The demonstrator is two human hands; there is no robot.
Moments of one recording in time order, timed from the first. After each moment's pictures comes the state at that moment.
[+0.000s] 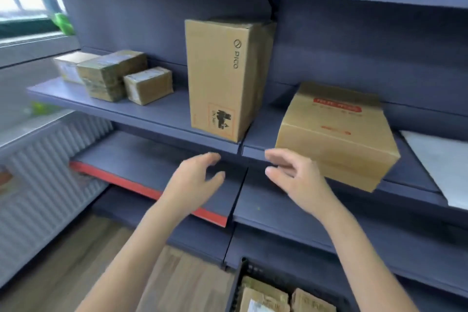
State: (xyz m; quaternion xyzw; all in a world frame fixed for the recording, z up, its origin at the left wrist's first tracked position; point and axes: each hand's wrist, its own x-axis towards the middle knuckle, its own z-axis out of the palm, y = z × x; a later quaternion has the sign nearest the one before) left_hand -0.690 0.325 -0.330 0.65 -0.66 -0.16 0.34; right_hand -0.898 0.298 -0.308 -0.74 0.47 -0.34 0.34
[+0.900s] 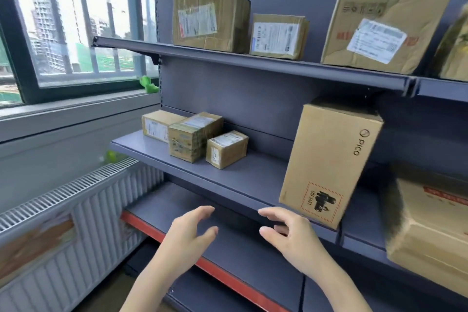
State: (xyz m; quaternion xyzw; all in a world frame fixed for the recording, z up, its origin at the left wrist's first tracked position) left_hand -0.432 0.322 -0.339 0.68 -0.57 -0.19 0.41; right_hand -0.643 0.261 -0.308 -0.80 0.43 -0.28 0.32
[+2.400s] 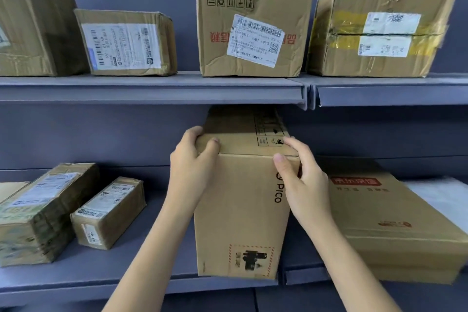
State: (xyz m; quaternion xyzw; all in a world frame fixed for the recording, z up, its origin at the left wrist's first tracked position) left_hand -0.569 0.074 -0.180 0.50 -0.60 -0.24 0.58; right_hand -0.733 0.119 -0.215 -0.58 0.54 -0.60 0.07
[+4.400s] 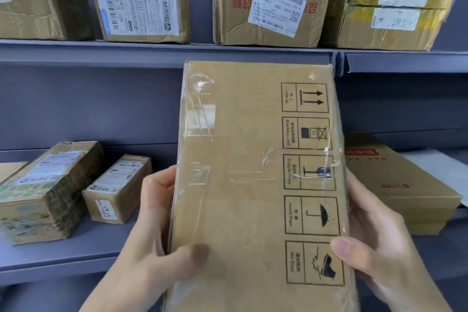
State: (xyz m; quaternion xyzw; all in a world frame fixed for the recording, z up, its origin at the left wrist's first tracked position) left_hand -0.445 0.179 -0.239 0.26 -0.65 -0.52 0.49; right_hand -0.692 0.240 -0.237 -0.64 0.33 -0.61 0.34
